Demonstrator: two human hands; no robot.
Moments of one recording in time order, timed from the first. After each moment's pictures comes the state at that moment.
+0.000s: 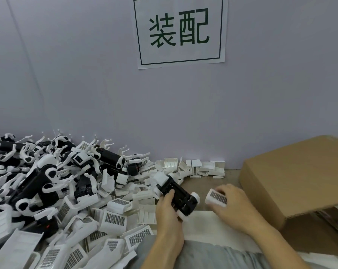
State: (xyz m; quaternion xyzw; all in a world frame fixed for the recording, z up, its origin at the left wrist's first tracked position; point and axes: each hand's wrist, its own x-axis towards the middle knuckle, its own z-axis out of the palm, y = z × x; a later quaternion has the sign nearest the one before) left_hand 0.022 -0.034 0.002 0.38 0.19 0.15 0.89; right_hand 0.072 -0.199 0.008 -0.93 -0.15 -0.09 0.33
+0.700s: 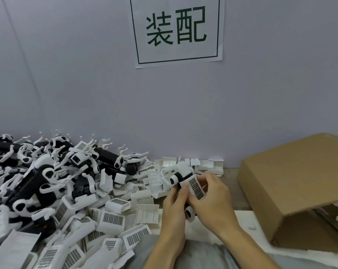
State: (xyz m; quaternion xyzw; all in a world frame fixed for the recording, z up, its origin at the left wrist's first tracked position) left_hand 0.009 -0.046 0.006 0.54 0.02 0.15 0.83; right_hand 0.043 -0.141 0.016 -0.82 -0.16 -0.24 0.50
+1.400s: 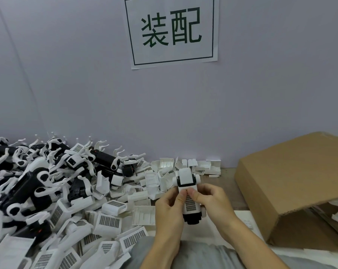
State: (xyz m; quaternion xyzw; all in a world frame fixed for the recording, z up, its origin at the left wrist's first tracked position) left_hand 0.015 -0.041 -0.001 0.61 0.00 0.22 0.76; right_hand 0.045 -0.155 0.019 -0.66 -0.13 0.03 0.74
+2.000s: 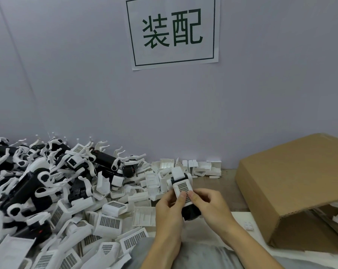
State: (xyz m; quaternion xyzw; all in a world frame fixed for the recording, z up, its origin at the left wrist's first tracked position) left_hand 0.023 -0.040 -0.006 0.57 0.08 0.19 0.80; right_hand 0.044 -0.150 0.014 -0.73 -0.16 0.00 0.67
